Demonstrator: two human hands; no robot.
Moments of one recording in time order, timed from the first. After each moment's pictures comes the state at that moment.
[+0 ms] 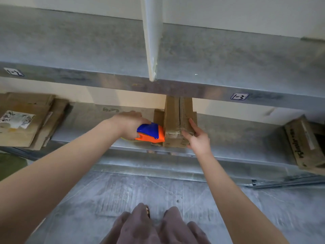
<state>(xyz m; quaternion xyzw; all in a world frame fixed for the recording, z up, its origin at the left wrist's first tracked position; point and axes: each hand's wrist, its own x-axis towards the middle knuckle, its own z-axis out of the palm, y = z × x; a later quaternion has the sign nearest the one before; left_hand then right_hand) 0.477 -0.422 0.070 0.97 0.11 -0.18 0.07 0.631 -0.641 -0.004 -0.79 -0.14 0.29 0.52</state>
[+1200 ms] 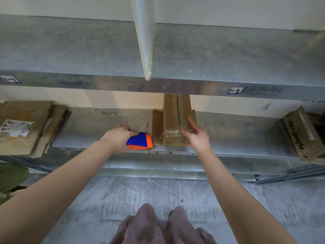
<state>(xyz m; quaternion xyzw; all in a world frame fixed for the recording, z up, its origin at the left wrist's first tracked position) 0.434 -0.424 0.024 0.96 0.19 -0.19 0.05 0.631 -0.640 -0.006 -0.78 -0.14 0.29 0.53</state>
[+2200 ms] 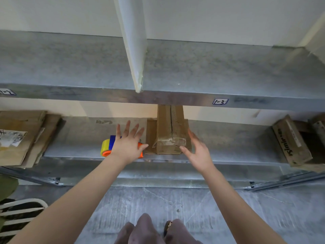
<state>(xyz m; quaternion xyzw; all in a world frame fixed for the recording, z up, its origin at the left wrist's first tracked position) 0.470 -0.464 0.010 0.96 0.26 -0.09 0.02 0.637 -0.685 -0.011 -0.86 -0.33 0.19 0.34</state>
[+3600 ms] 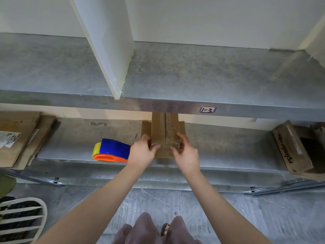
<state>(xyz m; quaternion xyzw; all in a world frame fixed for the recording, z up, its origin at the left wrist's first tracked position) 0.524 -0.527 0.003 0.86 0.40 0.10 0.30 0.631 -0.659 -0.007 -0.87 -0.28 0.13 0.38</state>
